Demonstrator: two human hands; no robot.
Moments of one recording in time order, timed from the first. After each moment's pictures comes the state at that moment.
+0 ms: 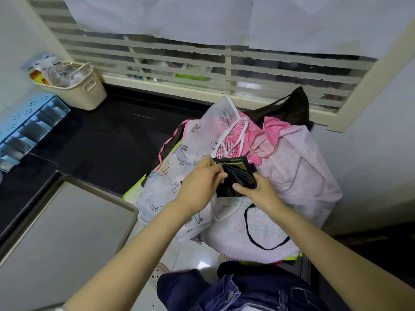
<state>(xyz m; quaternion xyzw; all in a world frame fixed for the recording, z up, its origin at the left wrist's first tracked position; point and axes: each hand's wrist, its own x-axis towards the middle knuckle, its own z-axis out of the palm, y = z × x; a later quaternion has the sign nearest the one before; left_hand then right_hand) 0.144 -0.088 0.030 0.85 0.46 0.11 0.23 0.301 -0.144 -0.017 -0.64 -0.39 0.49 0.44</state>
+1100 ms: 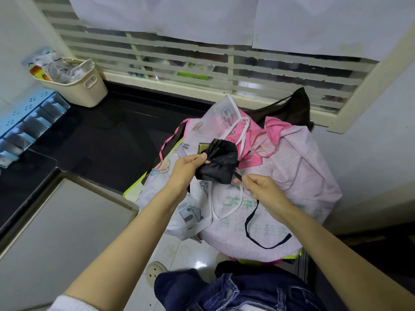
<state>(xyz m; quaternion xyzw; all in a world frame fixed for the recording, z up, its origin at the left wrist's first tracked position) 0.127 -0.064 0.025 0.46 0.53 0.33 0.64 0.309 -0.150 -0.016 -0.60 -0.40 0.56 0.40</state>
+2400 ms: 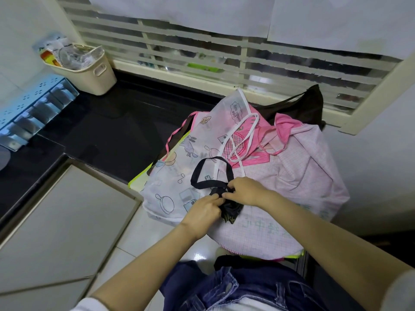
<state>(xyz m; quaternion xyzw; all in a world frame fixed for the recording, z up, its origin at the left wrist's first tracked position) 0.112 -0.129 -0.057 0.95 0.30 -0.05 0.05 0.277 -0.106 -0.039 -0.64 -0.68 0.36 -0.06</state>
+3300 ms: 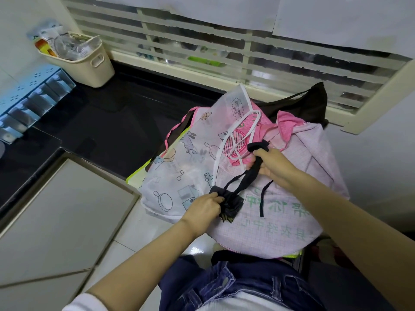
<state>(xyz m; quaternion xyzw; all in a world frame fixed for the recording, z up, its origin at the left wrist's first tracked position) 0.110 -0.124 -0.060 0.94 0.30 -0.15 0.02 0.324 -0.083 -0.007 -0.64 -0.26 0.59 0.42</state>
